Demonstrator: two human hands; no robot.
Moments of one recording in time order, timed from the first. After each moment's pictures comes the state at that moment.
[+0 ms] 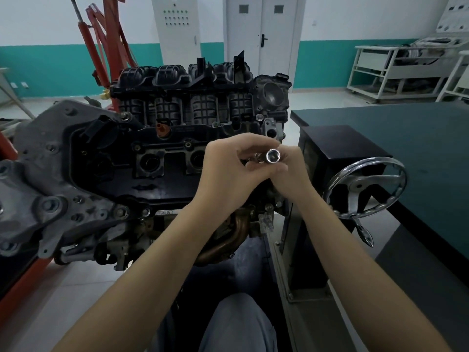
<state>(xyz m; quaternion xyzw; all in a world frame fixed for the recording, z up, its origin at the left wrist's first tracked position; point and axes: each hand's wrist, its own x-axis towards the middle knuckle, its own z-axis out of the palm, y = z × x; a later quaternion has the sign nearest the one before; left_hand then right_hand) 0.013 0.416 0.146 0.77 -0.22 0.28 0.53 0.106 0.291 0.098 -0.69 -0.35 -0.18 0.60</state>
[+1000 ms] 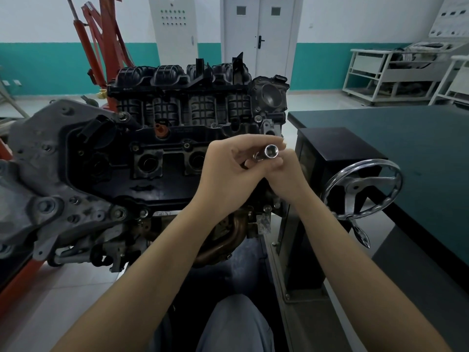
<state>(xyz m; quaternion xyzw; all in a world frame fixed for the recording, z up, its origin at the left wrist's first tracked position) 0.016 0.417 0.145 0.73 -0.23 0.25 0.59 0.105 0.291 0.099 -0.71 -0.35 -0.17 0.59</state>
